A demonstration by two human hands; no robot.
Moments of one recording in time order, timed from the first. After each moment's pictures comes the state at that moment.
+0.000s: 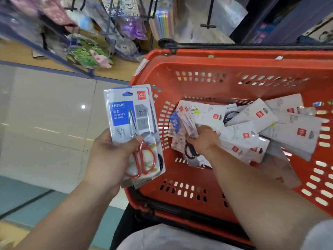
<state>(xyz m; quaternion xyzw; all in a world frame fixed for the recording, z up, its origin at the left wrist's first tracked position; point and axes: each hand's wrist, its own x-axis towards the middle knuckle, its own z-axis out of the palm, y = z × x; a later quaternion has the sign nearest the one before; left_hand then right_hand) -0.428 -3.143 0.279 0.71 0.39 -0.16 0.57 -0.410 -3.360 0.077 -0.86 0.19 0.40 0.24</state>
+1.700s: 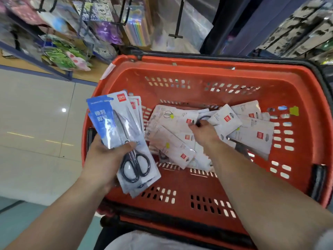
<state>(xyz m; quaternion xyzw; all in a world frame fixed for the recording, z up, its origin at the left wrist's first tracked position) -0.432 -3.186 0.244 0.66 0.37 -0.16 0.64 -0.381 -3.436 0.112 -0.79 0.33 0.35 0.39</state>
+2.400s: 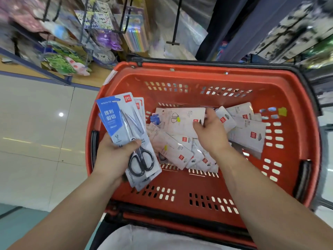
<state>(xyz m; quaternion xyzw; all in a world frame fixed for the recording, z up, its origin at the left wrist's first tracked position) -0.427 -3.196 0.239 0.69 0.36 -0.17 0.60 -0.389 -3.443 0.183 -0.81 0.24 0.19 0.49</state>
